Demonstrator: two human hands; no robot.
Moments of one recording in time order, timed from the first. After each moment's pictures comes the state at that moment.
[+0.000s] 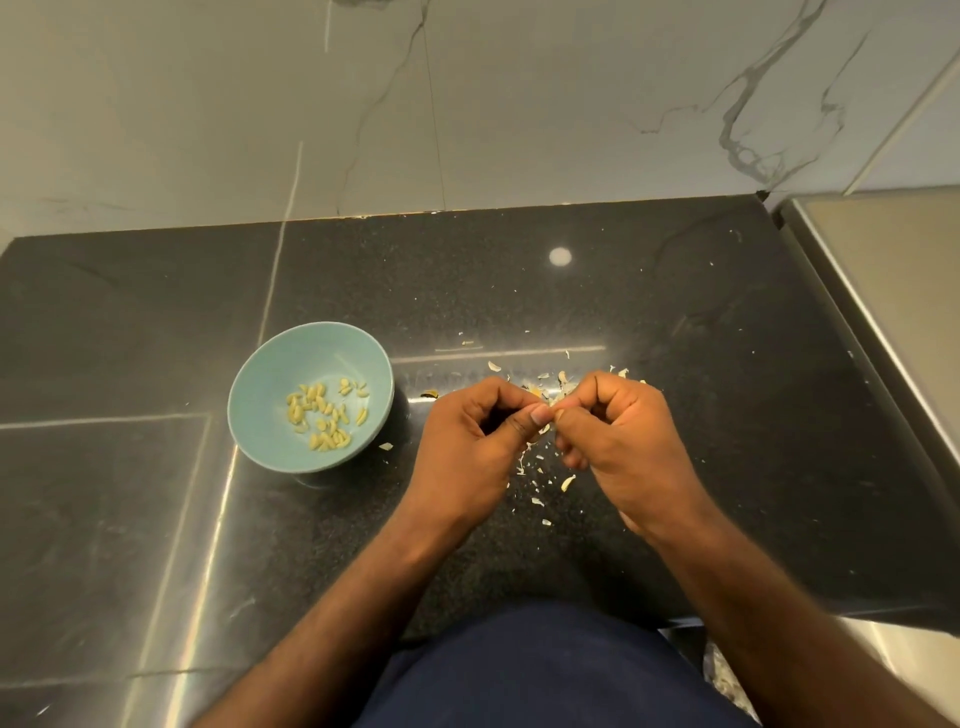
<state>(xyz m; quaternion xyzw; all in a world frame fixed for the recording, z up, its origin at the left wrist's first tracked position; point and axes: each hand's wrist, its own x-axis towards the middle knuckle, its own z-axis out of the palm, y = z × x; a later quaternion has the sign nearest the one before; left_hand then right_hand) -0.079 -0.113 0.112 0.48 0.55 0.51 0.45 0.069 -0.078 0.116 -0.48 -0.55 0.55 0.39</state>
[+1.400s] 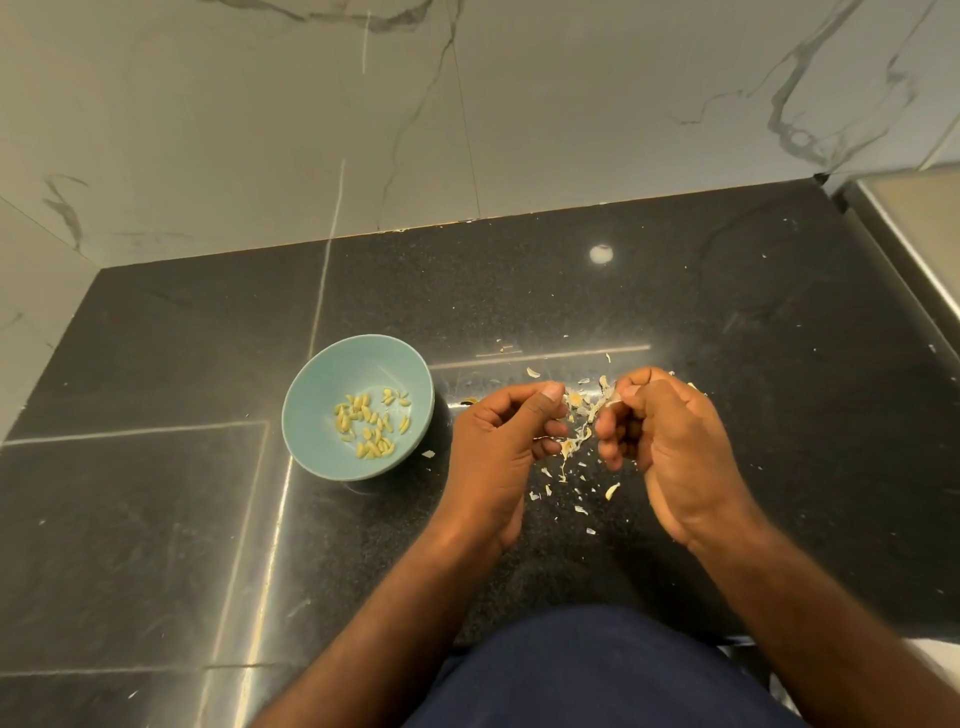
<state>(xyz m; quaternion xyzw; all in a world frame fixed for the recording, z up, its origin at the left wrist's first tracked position) -0.075 -0.106 0.112 0.24 0.55 0.57 0.57 0.064 -0.071 0.113 -0.47 -0.41 0.65 0.44</state>
